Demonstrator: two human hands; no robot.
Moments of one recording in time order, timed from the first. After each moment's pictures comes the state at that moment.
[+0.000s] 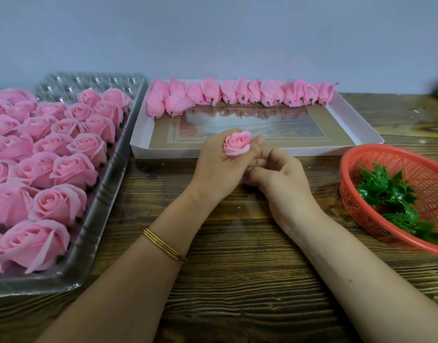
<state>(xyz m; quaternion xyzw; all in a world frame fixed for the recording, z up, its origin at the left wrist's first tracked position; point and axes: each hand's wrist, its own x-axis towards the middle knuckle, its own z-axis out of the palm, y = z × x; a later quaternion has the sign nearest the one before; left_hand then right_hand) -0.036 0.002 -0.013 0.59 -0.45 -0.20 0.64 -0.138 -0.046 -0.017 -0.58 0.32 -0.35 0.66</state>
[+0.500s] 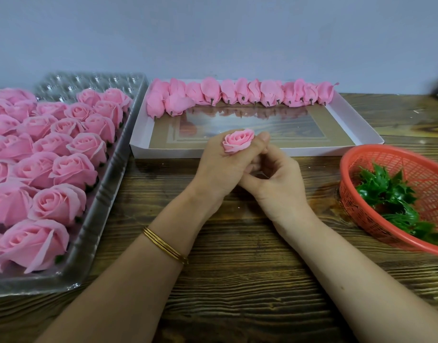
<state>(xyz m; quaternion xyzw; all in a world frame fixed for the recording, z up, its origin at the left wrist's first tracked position) -0.045 0.002 -0.007 0.51 -0.37 -0.33 0.70 -0.135 -0.035 -0.013 -0.67 0.26 -0.40 0.57</state>
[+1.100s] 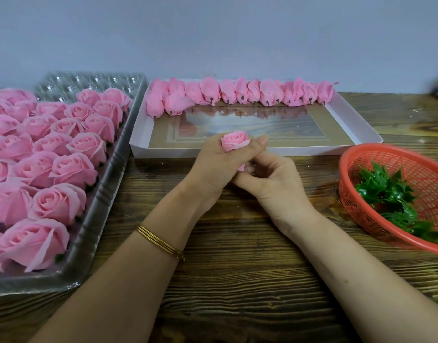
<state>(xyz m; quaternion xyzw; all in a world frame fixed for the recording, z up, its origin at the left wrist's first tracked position) -0.034 0.006 -0.005 0.50 -0.37 -0.41 0.67 -0.139 -0.036 -0.013 -0.65 0.23 -0.34 0.64</state>
